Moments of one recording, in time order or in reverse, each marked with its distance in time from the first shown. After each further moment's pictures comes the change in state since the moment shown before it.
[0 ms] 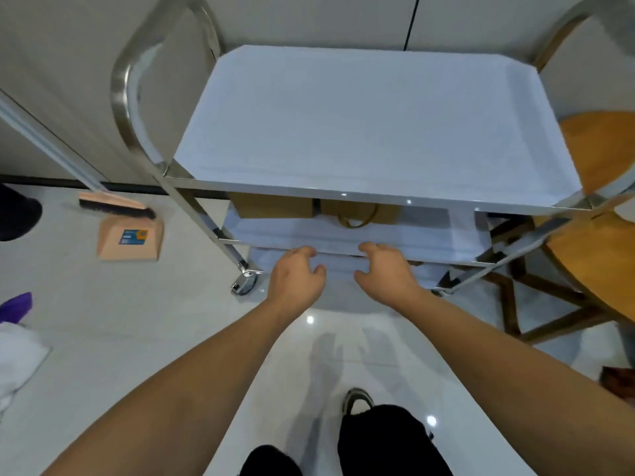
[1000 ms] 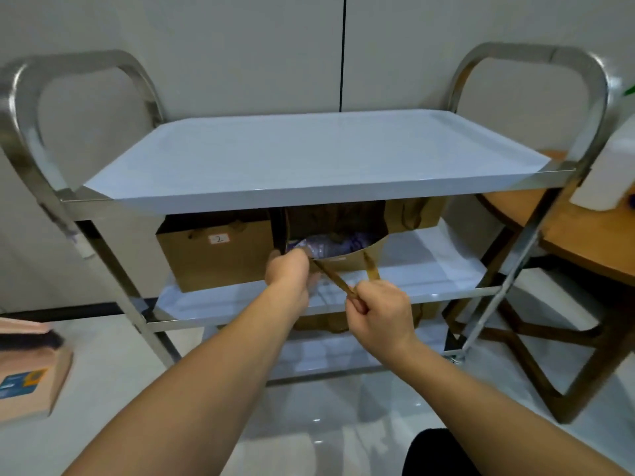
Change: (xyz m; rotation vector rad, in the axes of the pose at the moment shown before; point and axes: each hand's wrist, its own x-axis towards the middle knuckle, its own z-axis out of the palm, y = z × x) left_hand 0.168 -0.005 0.088 -1.291 0.034 -0.171; right_hand 0.072 0.054 0.128 0.064 1.285 -0.582
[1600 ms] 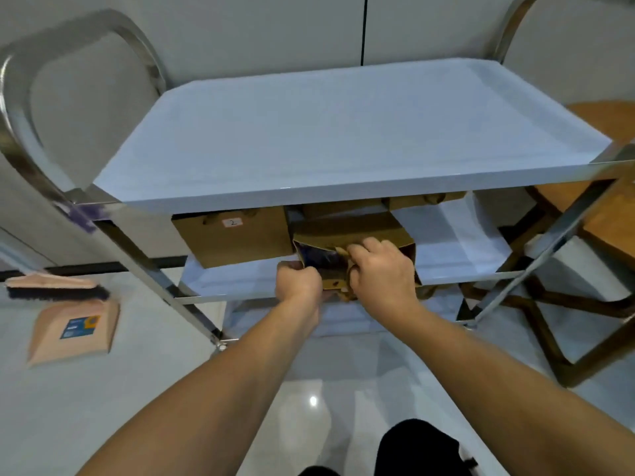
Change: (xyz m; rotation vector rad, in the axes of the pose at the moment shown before) left_hand -0.018 -0.022 -0.014 0.261 0.267 -0.048; right_hand 0.061 -0.007 0.003 -0.284 -0.567 0.244
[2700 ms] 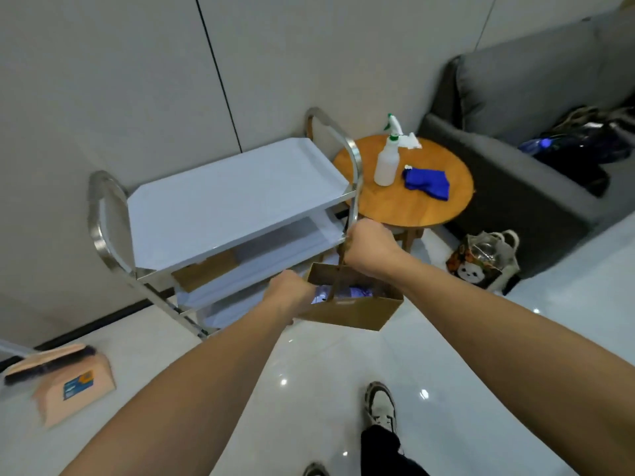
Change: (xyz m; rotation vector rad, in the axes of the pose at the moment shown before) left_hand -0.447 0.183 -0.148 1.258 -0.563 0.300; right_hand -0.099 -0.116 -0.514 0.144 -0.417 0.678
